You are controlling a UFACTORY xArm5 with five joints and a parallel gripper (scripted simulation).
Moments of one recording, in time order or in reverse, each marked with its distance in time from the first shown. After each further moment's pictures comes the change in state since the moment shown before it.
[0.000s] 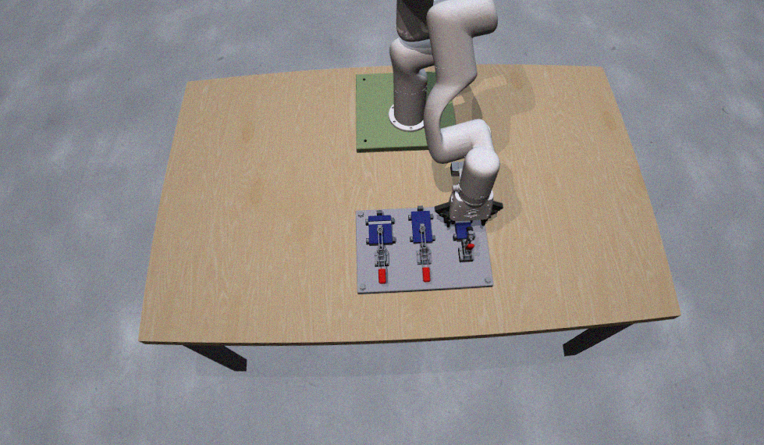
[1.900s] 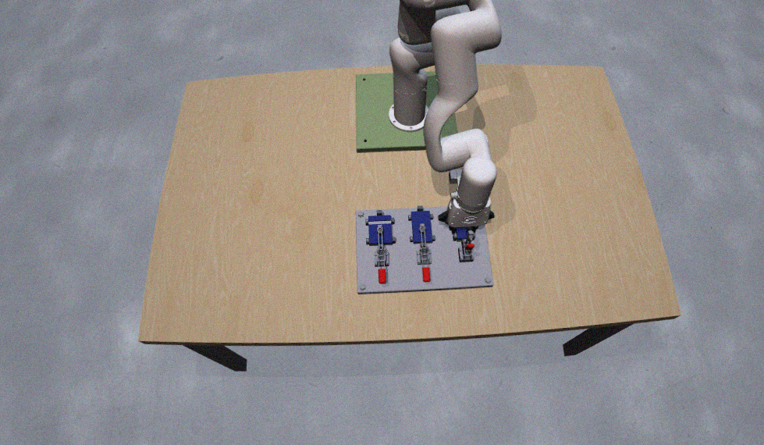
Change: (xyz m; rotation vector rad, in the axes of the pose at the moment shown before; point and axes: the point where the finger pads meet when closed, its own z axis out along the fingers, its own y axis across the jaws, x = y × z) arm 0.000 0.000 0.035 0.000 0.000 0.000
